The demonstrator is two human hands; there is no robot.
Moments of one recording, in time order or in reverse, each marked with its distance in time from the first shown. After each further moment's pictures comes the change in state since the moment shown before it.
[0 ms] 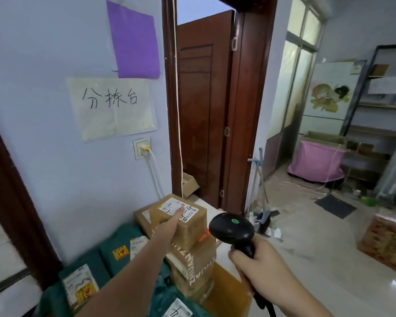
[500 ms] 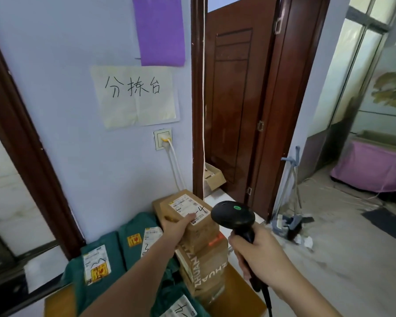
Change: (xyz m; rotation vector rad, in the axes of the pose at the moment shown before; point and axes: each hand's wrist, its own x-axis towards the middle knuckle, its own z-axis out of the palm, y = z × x) left_hand -0.001 -0.009 0.011 -0.133 0.164 0.060; right_hand 0.080 0.012 -0.016 0.078 -0.199 -0.078
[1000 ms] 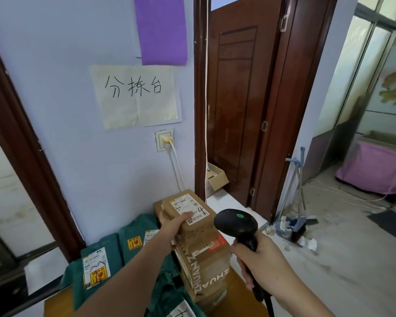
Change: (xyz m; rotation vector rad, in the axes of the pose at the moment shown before) left_hand 0.021 0.012 -0.011 -0.092 -0.096 -0.022; right_hand 0.018 0.016 -0.002 0.071 -0.047 0.070
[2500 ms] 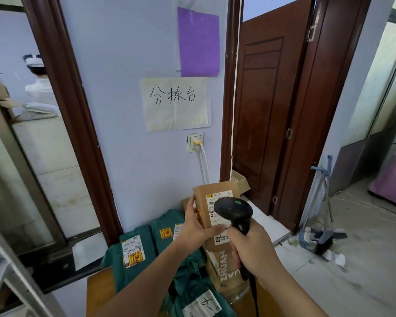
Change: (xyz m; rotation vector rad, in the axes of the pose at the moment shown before) left_hand -0.084 -0.013 -0.046 0.314 -0.241 0.626; right_hand -0.023 -0.032 0.077 -0.110 0.141 -0.201
